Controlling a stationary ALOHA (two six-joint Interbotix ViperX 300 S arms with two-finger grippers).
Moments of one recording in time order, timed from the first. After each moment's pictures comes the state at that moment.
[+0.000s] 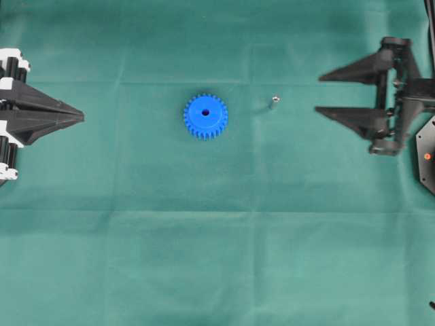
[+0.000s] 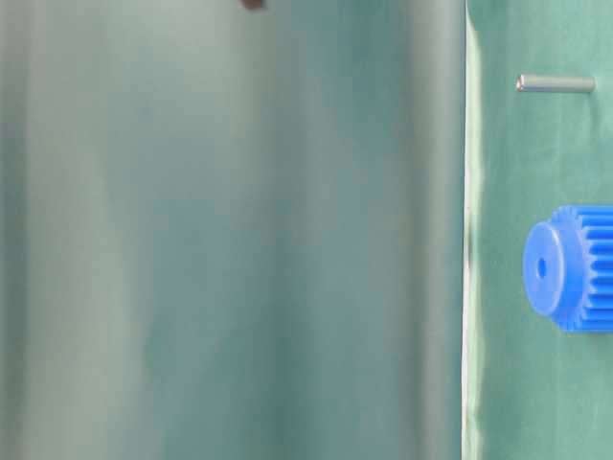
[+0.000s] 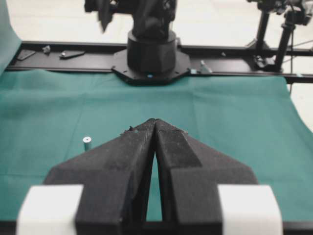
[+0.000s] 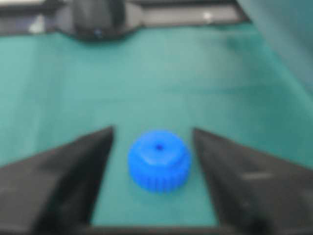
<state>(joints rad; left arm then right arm) 0.00 -0.93 1.16 0.01 -0.23 -0.03 -0.15 -0.66 1.18 0.00 -0.35 -0.01</state>
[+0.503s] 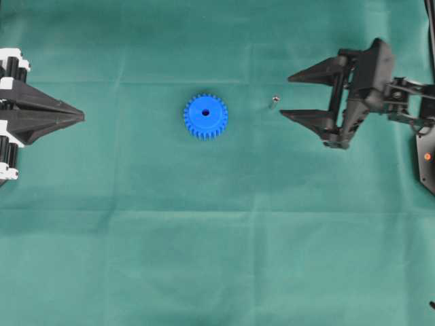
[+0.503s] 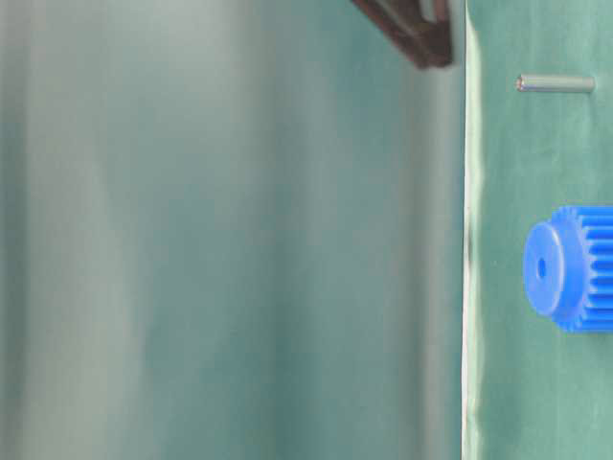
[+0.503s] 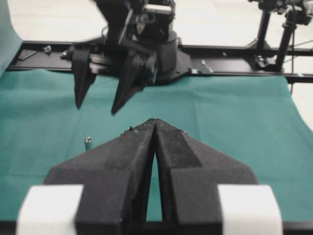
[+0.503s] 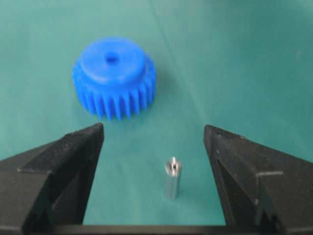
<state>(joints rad) 0.00 -0.93 1.16 0.01 -0.23 -0.02 -0.23 -0.16 1.18 0.02 -0.65 -0.02</state>
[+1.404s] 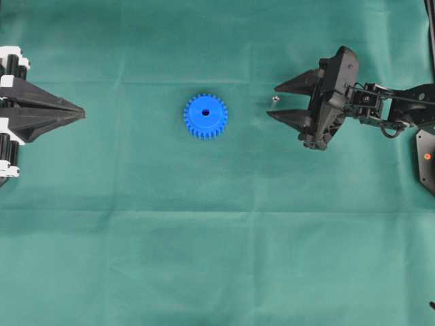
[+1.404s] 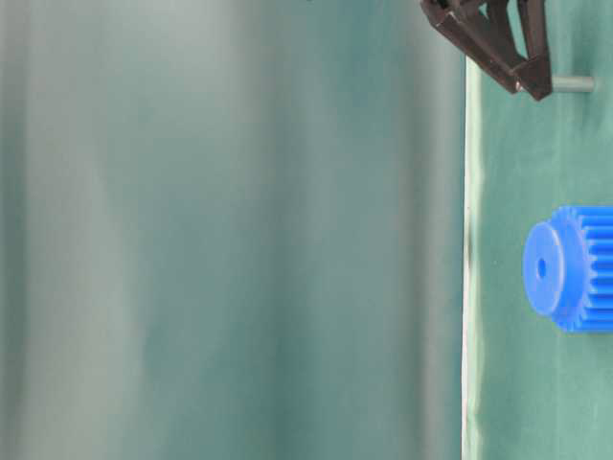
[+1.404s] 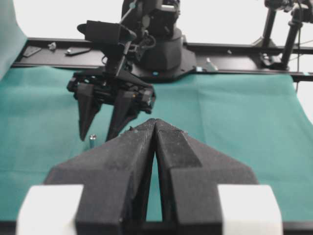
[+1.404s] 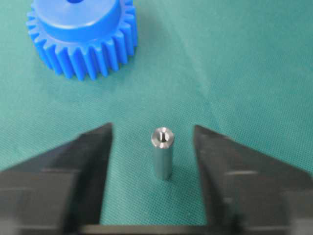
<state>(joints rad) 0.01 -0.93 1.16 0.01 -0.23 -0.03 -0.23 0.06 1.12 0.08 -0.73 -0.02</state>
